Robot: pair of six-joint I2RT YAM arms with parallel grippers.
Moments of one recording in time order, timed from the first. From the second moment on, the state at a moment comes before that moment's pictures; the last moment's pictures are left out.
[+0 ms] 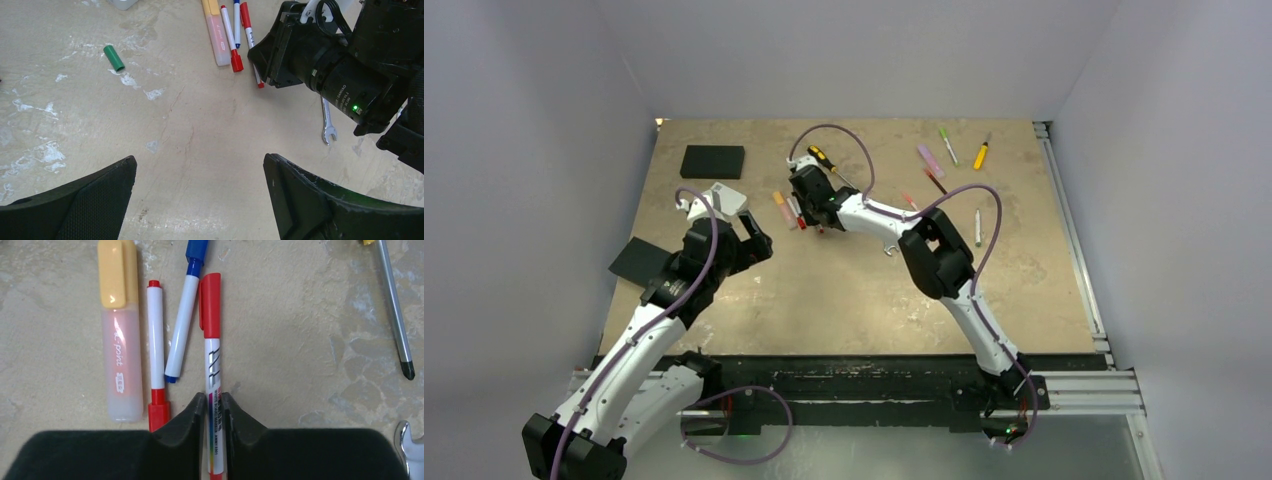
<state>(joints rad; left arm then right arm) -0.38 0.81 0.71 -0.50 -0.25 -0.68 0.80 2.40 1.92 -0.32 0.30 0.26</state>
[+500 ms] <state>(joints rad) -0.38 0.81 0.71 -0.50 -0.25 -0.68 0.80 2.28 1.76 -0.32 0.35 0.26</state>
